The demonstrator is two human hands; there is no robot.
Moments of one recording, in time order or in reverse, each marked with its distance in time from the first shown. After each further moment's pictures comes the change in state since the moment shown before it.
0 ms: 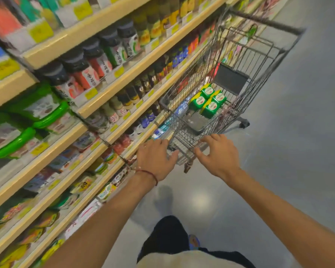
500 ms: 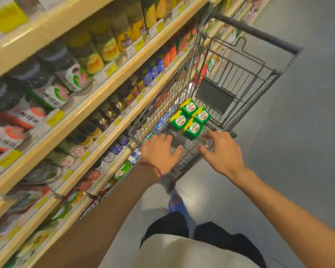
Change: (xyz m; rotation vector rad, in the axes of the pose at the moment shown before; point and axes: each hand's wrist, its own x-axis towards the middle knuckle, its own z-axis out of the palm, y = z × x) left_hand 0.286 0.083 0.024 -0.056 -0.085 0.102; right_hand 0.234 0.132 -0.028 0.118 -0.078 0.123
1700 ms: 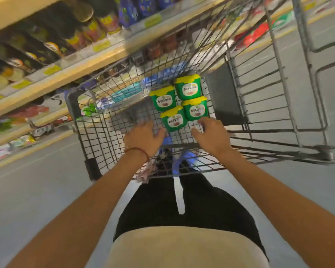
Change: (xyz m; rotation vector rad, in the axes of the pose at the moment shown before) left_hand 0.248 0.098 0.118 -0.469 -0.405 -0.832; right_hand 0.341 0.186 0.069 -0.052 -0.669 -0.100
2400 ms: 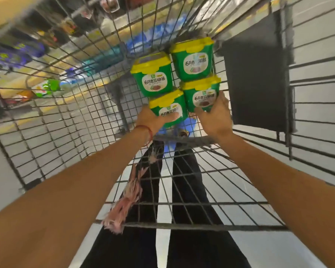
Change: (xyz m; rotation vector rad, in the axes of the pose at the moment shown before) left_hand 0.163 0.007 0.136 -0.950 -0.223 -0.253; right_hand 0.139 0.063 0.089 0.219 0.039 0.265
